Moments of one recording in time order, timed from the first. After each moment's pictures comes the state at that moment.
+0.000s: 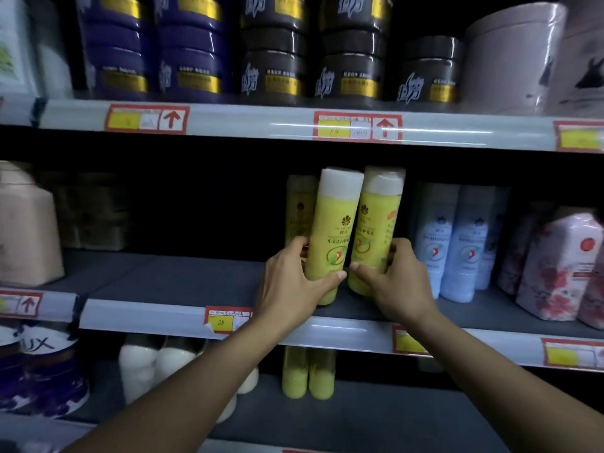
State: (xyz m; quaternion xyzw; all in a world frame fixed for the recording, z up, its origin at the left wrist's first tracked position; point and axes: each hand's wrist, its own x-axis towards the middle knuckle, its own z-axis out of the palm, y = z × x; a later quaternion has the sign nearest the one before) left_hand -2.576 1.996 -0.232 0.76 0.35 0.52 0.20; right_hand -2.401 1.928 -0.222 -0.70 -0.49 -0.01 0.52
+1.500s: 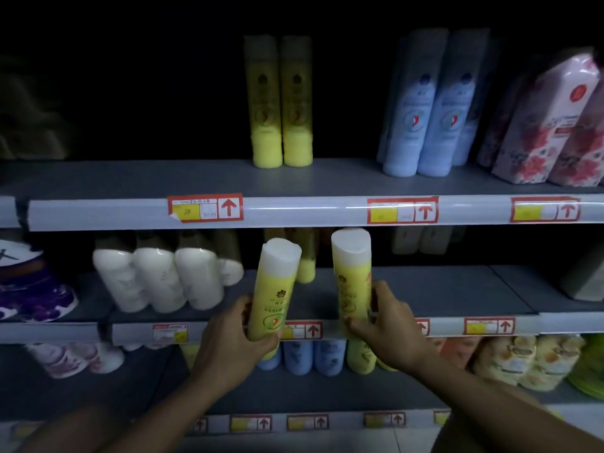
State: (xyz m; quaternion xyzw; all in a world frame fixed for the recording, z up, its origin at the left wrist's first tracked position) left_hand -2.663 1.934 -0.456 0.77 0.44 0.34 0.31; right_hand -2.401 1.821 -0.440 -0.77 -0.52 0.12 0.35
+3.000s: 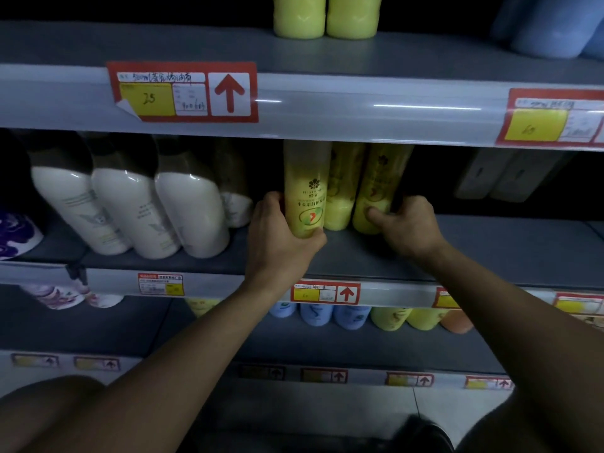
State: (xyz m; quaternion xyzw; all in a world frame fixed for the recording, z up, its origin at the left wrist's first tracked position) left_hand -2.578 2.028 -0.488 0.71 0.50 0.42 0.28; right_hand -2.362 1.982 -0.478 -0.77 -0.45 0.14 0.43
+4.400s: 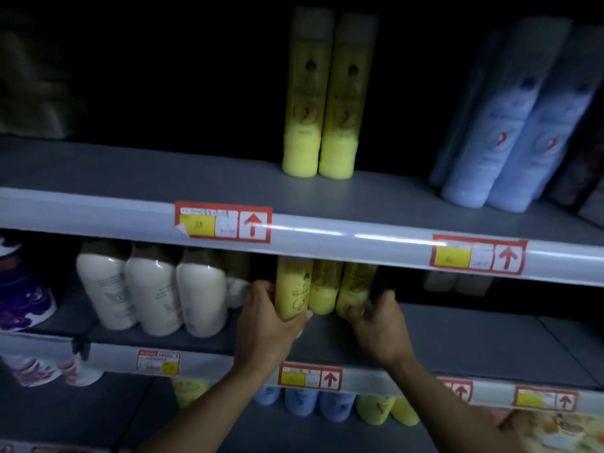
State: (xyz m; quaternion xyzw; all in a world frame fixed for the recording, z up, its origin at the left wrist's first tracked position) left_hand -2.589 2.023 -0.482 0.69 0.51 0.42 0.29; right_hand -2.392 1.953 -0.476 -0.79 -0.43 0.12 0.42
